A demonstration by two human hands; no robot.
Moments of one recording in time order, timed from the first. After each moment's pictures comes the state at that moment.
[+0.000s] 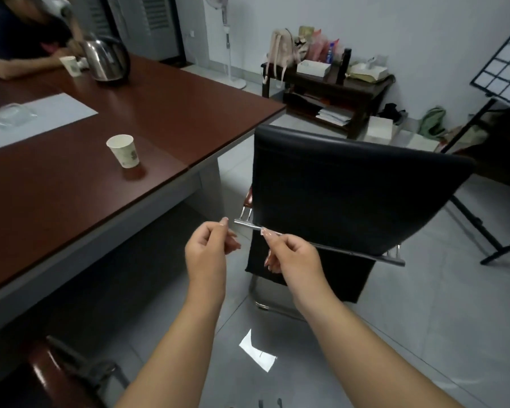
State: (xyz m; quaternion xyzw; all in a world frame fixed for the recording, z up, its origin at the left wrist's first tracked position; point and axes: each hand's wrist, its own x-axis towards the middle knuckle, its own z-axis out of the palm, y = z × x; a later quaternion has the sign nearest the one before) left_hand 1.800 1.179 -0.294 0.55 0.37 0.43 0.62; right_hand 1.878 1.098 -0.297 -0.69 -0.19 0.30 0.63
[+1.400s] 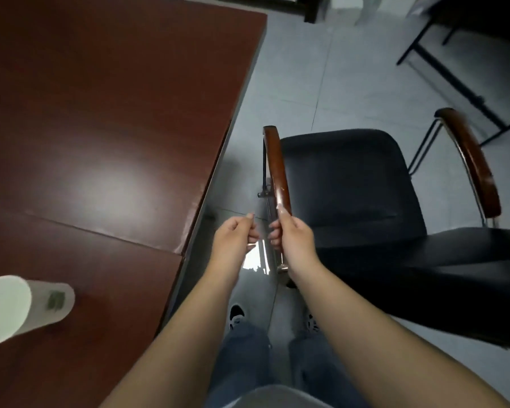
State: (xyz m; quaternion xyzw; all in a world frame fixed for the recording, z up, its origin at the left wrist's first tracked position) left_hand 2.046 1.560 -0.439 0.59 0.43 -0.02 0.68; right_hand 2.087 1.472 -0.446 -0.69 0.21 0.28 0.64
